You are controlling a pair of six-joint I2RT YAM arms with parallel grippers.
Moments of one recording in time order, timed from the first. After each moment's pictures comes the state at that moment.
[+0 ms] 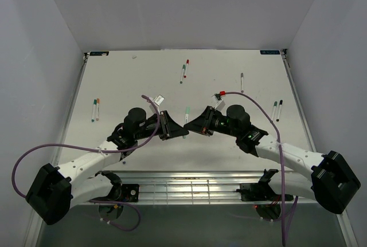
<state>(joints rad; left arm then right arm) -0.66 1.05 0.50 0.30 0.54 -1.05 0.78 1.13 0.56 0.37 -0.39 1.13</state>
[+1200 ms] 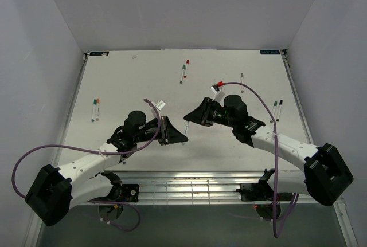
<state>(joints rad) -0.66 1.04 0.45 0.30 0.62 -1.04 0.71 1.23 0.68 0.29 -0.38 0.93</state>
